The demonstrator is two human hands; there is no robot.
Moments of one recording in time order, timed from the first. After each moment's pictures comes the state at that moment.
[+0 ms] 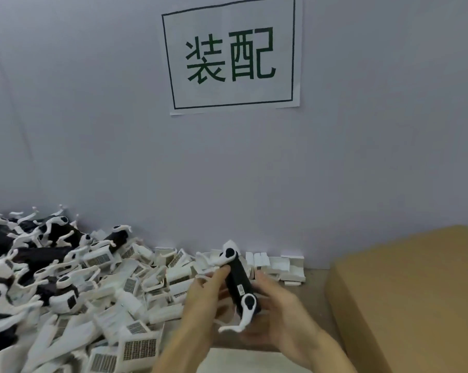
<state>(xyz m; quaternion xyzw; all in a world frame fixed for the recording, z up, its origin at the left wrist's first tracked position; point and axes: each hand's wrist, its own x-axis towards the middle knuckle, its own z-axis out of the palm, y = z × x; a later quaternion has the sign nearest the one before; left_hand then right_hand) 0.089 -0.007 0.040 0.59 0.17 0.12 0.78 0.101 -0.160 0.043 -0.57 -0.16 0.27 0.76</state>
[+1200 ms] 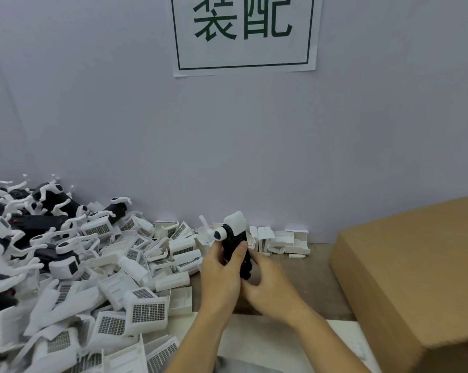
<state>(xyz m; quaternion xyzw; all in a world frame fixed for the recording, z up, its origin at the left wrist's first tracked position) 0.096 -0.021 0.006 0.62 0.05 0.27 0.73 0.116 -0.126 0.001 -0.81 -0.28 -0.03 0.52</state>
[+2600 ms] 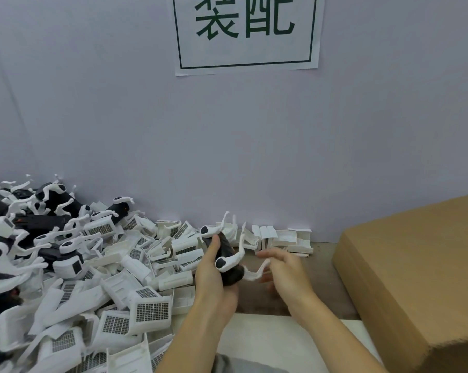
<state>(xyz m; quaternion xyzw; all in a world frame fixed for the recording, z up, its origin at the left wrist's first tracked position) 0.095 -0.012 0.021 0.31 0.14 0.12 0.93 0.129 -0.131 0.004 -0.73 -0.04 0.03 0.68</state>
